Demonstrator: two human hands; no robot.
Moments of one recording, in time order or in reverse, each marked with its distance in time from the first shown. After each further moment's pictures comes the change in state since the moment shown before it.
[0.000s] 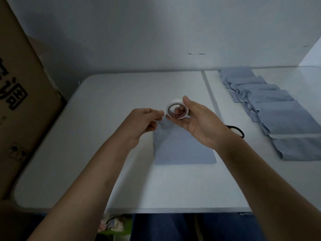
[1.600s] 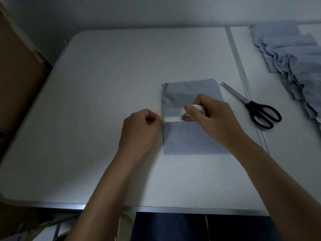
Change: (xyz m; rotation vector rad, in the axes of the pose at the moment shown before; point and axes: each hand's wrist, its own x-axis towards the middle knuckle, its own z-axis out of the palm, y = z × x) left_hand -0.014 -0.068 0.001 0.589 0.295 0.012; right_hand 0.013 0.063 -0.033 -1.174 0.172 -0.351
